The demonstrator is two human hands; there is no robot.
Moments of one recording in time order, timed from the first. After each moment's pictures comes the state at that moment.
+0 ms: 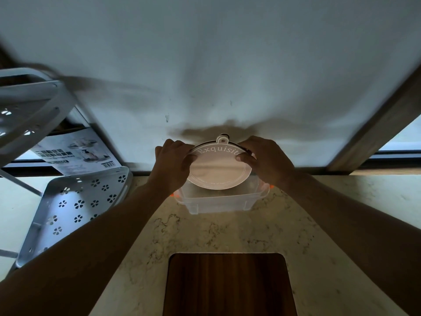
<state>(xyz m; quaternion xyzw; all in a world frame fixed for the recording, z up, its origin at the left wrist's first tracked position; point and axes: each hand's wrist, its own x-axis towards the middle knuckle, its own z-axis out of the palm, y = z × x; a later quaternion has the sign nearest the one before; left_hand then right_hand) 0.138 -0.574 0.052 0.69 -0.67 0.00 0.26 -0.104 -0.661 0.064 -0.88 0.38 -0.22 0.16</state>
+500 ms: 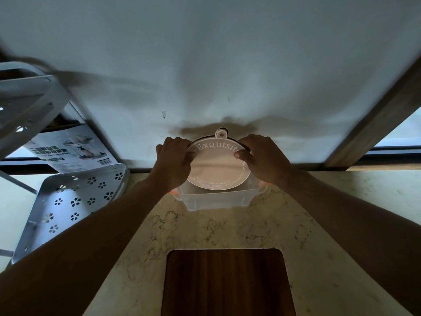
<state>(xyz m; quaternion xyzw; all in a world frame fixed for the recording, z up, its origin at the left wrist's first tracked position) 0.134 -0.580 0.043 0.71 -0.66 -0.05 0.23 -0.103 -0.659 0.061 -0.88 0.40 -0.21 0.12</state>
